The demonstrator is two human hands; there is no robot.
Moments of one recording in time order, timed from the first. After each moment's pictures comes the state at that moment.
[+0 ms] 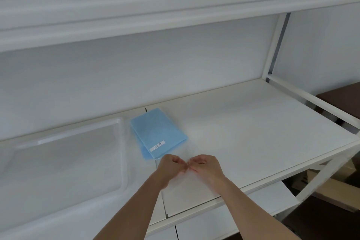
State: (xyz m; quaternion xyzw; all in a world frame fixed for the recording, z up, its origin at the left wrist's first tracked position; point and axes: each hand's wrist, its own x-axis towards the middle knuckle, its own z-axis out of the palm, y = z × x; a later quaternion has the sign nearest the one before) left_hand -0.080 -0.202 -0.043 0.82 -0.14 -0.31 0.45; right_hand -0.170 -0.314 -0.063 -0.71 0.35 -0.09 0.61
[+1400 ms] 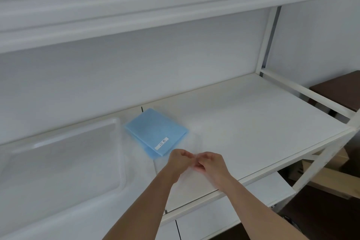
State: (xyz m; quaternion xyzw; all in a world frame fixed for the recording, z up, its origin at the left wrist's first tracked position) left_hand -0.098 -0.230 -0.044 0.79 -0.13 -0.33 0.49; right_hand -0.189 -0.322 -0.070 -0.55 0.33 -0.14 0.75
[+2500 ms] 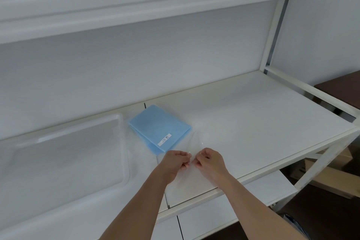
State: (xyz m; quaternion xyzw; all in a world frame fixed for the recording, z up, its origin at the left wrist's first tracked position) left_hand -0.089 -0.207 -0.049 0.72 -0.07 -0.39 0.57; right_hand -0.182 -0.310 -0.068 -0.63 0.34 -0.15 0.68
